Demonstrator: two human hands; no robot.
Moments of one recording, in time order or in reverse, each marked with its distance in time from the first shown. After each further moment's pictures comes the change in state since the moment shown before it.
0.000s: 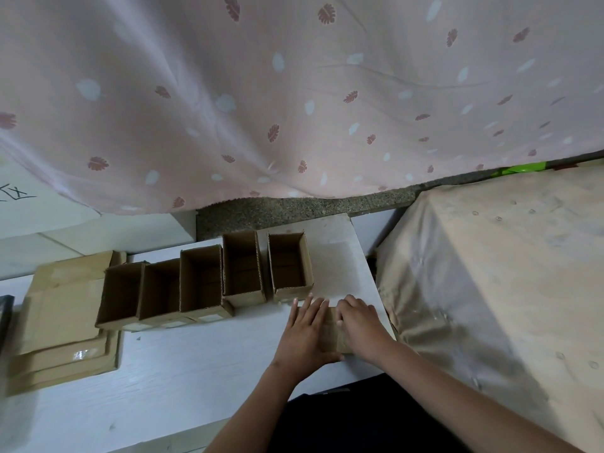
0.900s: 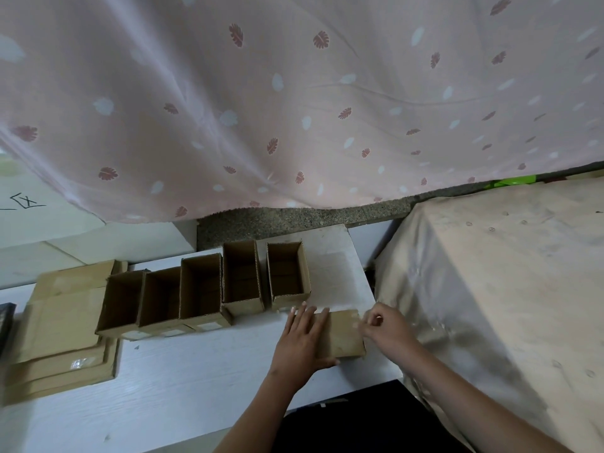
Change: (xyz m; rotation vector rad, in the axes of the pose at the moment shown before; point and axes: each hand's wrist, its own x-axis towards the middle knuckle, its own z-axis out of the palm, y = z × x) left_hand -0.006 0.003 -0.002 0.054 0.022 -0.042; right_hand -0.030 0.034 -0.020 0.831 0.208 0.380
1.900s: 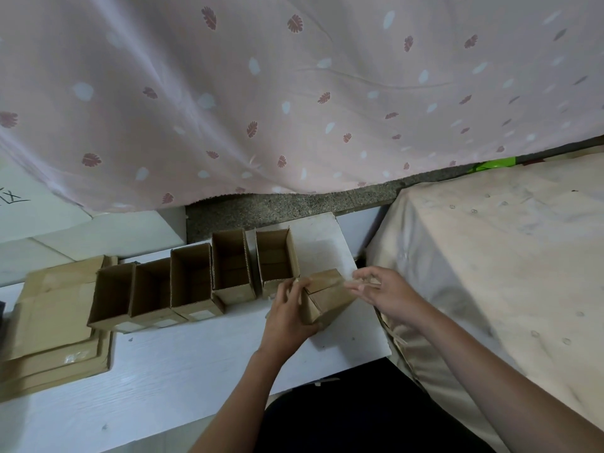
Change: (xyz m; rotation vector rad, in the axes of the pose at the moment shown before) left_hand 0.000 0.006 -0.021 -0.479 0.230 -0.100; right_hand -0.006 -0.034 -0.040 0.190 -0.199 0.005
